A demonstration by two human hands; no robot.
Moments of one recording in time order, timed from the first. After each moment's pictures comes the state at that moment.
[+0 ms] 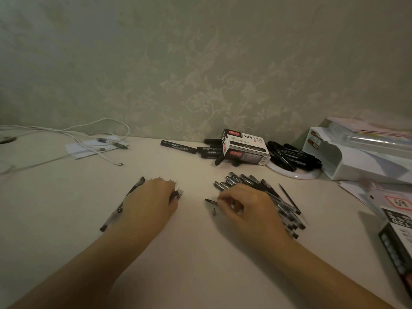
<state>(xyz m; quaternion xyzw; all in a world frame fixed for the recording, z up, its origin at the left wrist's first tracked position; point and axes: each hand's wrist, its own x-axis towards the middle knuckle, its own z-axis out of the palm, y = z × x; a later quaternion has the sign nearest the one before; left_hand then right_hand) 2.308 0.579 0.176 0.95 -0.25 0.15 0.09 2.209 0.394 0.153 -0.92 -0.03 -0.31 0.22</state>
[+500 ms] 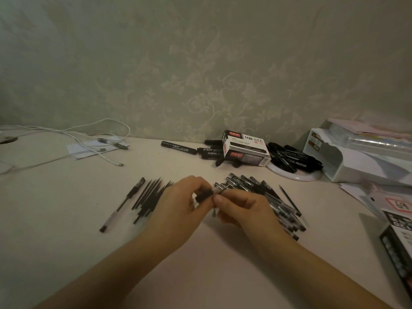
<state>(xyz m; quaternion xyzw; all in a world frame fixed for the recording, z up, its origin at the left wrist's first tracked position) 2.273 0.558 0.173 0.79 -0.39 0.13 0.46 2.205 0.406 0.160 -0.72 0.02 -0.13 0.68</state>
